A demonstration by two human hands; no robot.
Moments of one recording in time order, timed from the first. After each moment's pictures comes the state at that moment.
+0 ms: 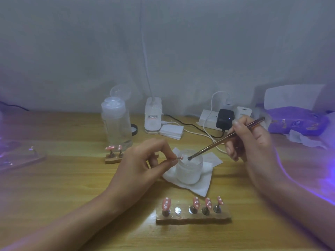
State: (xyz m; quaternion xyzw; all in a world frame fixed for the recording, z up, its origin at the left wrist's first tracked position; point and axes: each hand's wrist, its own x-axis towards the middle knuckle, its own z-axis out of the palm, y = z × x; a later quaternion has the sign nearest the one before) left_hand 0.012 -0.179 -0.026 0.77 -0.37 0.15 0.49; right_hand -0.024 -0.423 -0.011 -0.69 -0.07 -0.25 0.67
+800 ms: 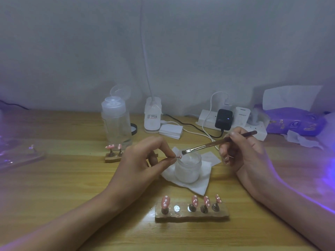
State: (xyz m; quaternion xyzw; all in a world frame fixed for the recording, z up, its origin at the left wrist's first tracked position) left_hand 0.012 -0.178 -0.028 0.77 -0.36 0.14 0.50; right_hand -0.032 -0.415 -0.018 -0.60 -0.05 -0.16 0.78
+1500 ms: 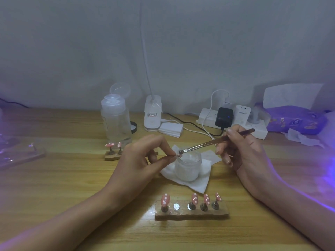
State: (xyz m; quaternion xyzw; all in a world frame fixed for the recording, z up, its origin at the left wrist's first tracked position) left_hand 0.013 -0.177 -0.026 0.78 -0.36 0.14 0.50; right_hand -0.032 -0.417 -0.019 -0.63 -0.04 -0.15 0.76
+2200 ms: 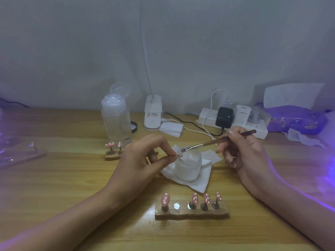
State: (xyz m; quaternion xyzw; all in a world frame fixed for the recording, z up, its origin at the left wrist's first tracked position) left_hand 0.012 -0.178 -0.027 0.78 -0.36 0.12 0.50; right_hand -0.030 -0.417 -0.020 -0.62 -0.01 -0.17 0.76
